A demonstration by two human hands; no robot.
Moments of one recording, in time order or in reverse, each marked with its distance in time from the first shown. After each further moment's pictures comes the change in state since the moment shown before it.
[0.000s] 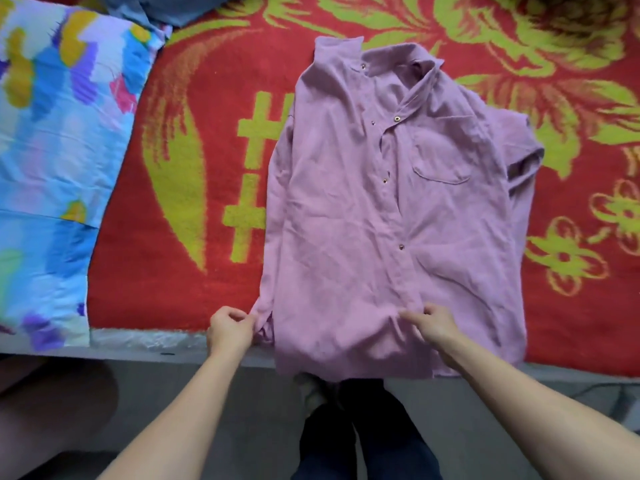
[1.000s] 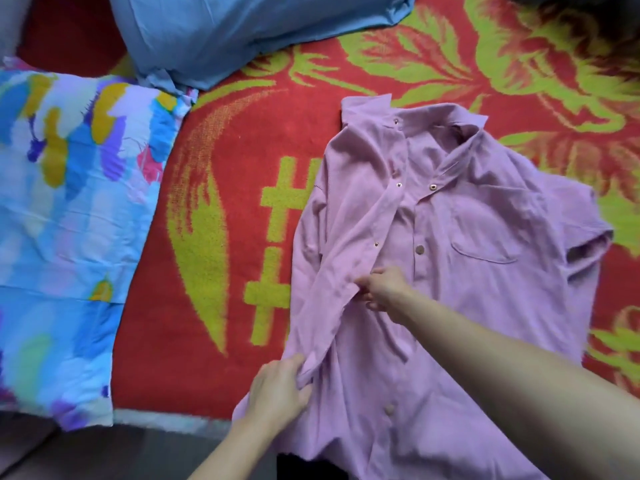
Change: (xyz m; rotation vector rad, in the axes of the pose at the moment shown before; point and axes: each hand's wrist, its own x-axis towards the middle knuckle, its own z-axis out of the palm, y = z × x) left_hand 0.010 0.098 -0.010 0.665 -0.309 0.618; right_hand 0.086 -0.236 0.061 0.193 -0.307 0.081
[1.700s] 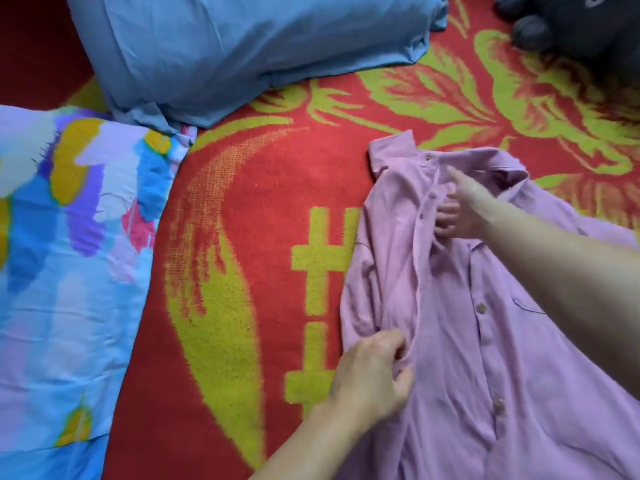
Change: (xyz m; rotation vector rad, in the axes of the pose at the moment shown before) left_hand 0.134 0.012 -0.100 -0.378 0.040 0.570; right_hand 0.102 -0.202 -0.041 0.321 0.283 -0.025
